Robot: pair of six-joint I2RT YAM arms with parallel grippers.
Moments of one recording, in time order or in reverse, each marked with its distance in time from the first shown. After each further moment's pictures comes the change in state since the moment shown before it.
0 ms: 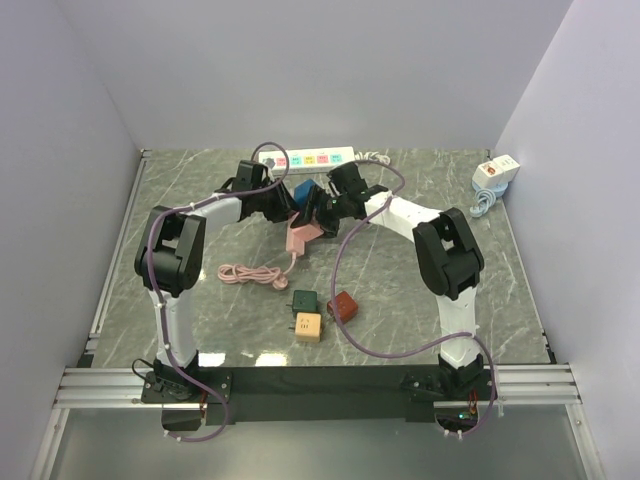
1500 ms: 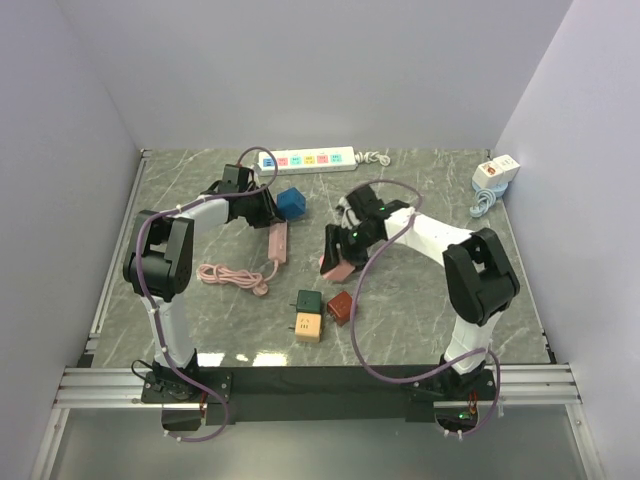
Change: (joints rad) left arm 0.068 -0.066 -0.073 -0.098 -0.076 0.158; right arm -0.017 -0.288 -0.288 -0.303 0.014 -0.371
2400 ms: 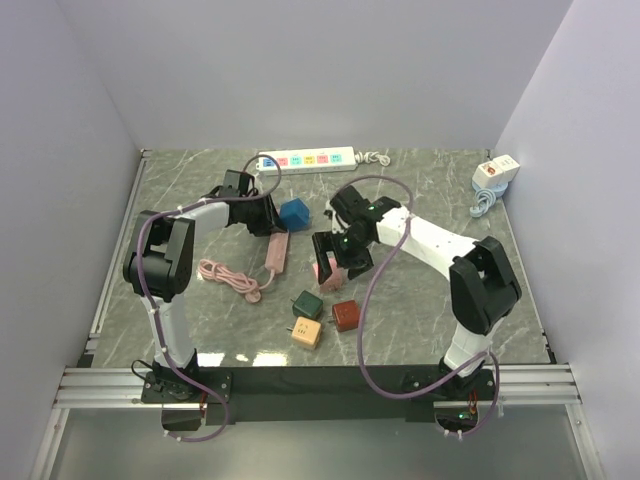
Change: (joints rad) left arm -0.002 -0.002 -0.035 -0.035 0.081 0.062; right arm 0.143 -0.030 0.097 -0.241 0.182 -0.093
